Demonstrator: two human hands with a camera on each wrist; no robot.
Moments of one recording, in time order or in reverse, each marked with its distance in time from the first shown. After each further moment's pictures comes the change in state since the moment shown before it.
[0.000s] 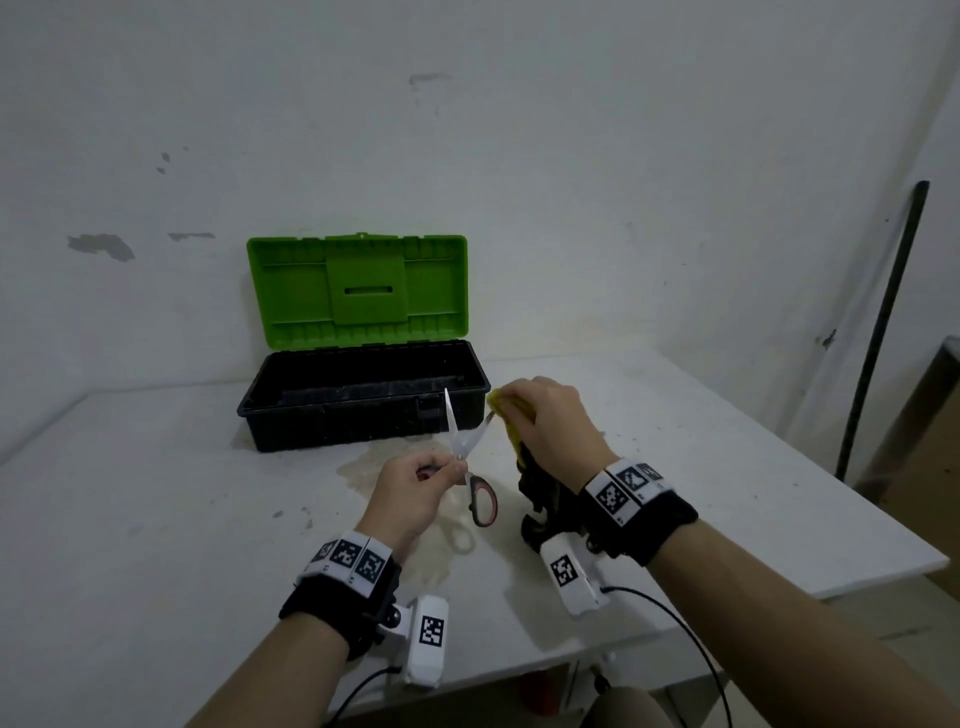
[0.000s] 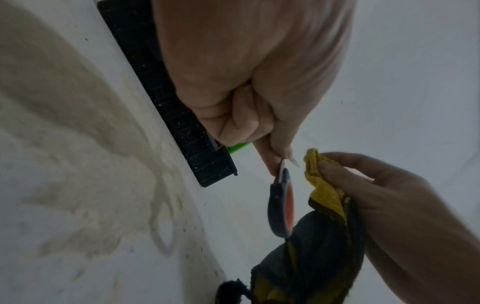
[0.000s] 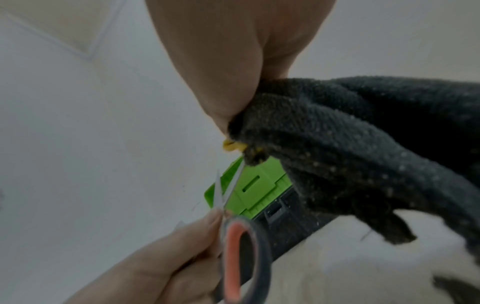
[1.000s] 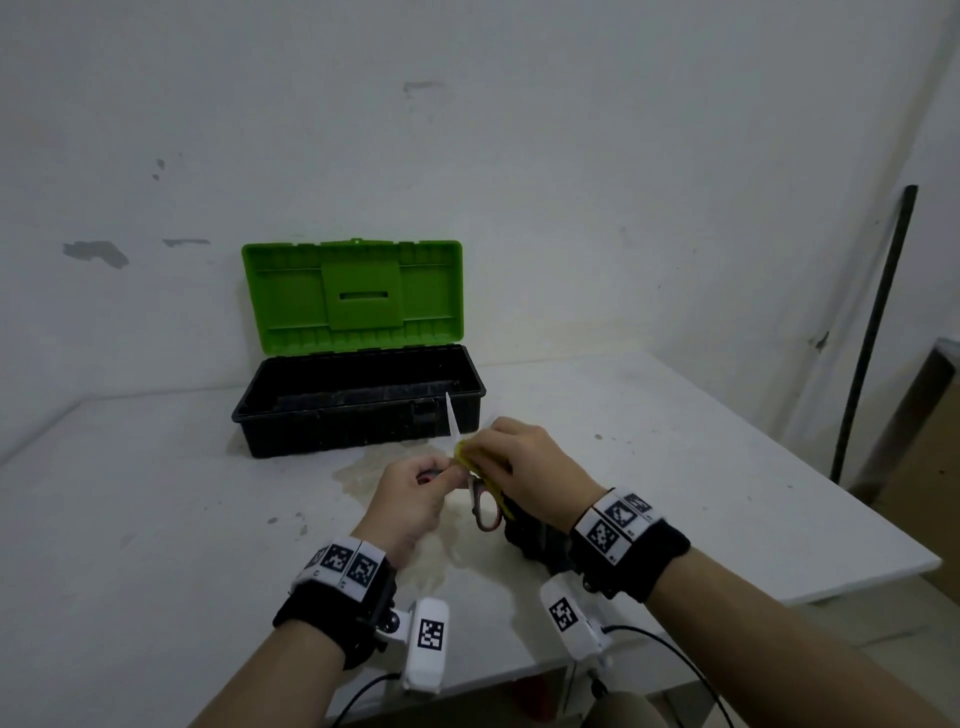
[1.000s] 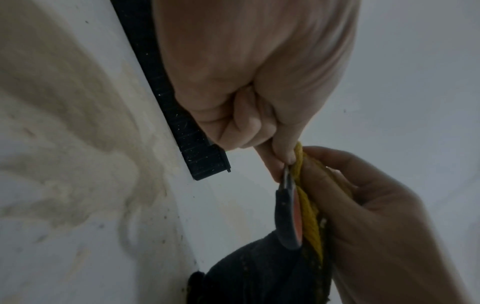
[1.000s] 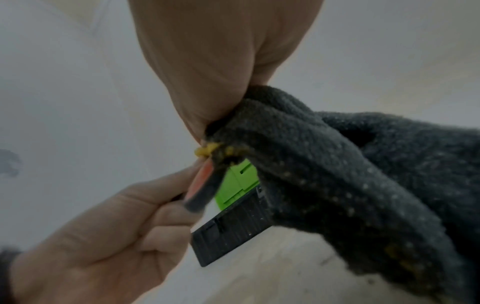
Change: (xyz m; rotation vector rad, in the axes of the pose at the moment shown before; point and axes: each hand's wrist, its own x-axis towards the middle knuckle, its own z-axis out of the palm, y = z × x) left_hand -0.003 0.009 0.007 -0.054 -0.092 -0.058; right_hand -0.029 -0.009 0.013 0.054 -0.151 -0.256
